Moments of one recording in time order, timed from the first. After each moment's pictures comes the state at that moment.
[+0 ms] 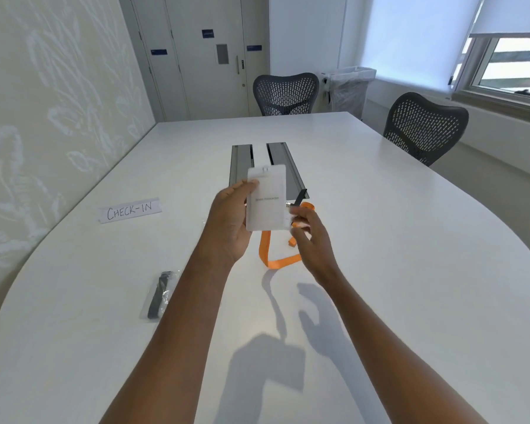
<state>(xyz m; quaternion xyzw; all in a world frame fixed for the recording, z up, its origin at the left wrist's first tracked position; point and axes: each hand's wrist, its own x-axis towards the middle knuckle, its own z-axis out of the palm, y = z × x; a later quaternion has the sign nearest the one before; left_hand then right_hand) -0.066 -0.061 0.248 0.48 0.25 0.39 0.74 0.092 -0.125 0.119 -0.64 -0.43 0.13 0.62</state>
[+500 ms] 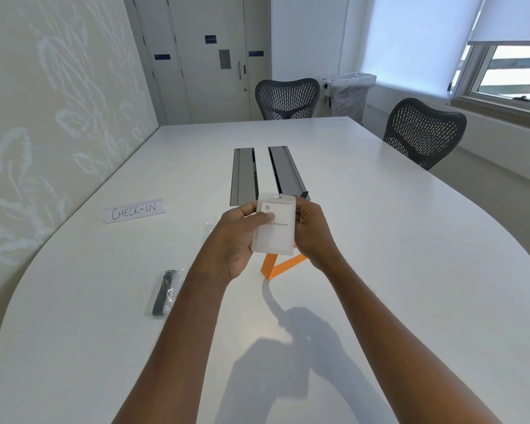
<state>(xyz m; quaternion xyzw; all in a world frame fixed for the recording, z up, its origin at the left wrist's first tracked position) -0.087 -0.072 0.224 0.54 0.29 0.31 0.73 0.067 -0.130 0.187 -0.60 -0.51 0.15 0.60</state>
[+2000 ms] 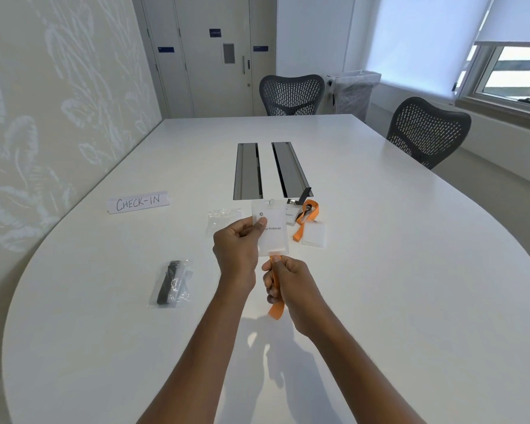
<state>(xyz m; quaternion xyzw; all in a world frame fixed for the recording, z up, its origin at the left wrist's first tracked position) -0.077 -0.075 0.157 0.49 0.42 0.51 0.57 -0.029 -0.183 0.147 -0.62 -0.24 0.43 0.61</state>
